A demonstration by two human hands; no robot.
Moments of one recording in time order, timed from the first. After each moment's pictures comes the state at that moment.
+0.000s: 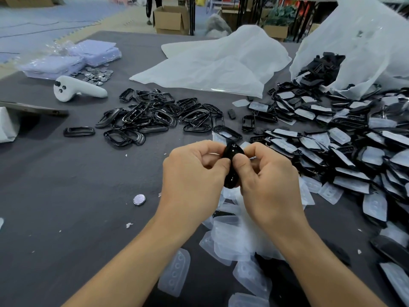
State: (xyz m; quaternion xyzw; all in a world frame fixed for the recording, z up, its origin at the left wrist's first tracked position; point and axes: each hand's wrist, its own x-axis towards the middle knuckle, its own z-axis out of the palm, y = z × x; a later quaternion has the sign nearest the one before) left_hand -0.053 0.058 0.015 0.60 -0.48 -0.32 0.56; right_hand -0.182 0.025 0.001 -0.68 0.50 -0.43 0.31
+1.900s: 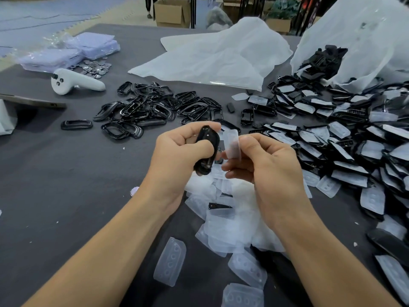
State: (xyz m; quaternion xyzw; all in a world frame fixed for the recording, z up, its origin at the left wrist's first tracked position) left_hand -0.029 0.049 0.018 0.51 -0.41 -0.46 0.60; right_hand -0.180 0.026 0.022 -0.48 0.42 -0.49 0.59
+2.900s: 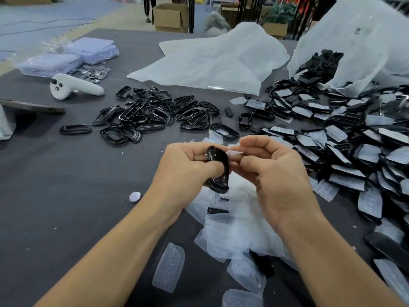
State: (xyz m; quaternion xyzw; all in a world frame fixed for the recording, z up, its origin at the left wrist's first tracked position) left_hand -0.034 0.054 0.018 0.53 -0.45 -0.48 0.53; right_hand -0.189 0.021 0.025 -0.40 0.42 -0.51 0.63
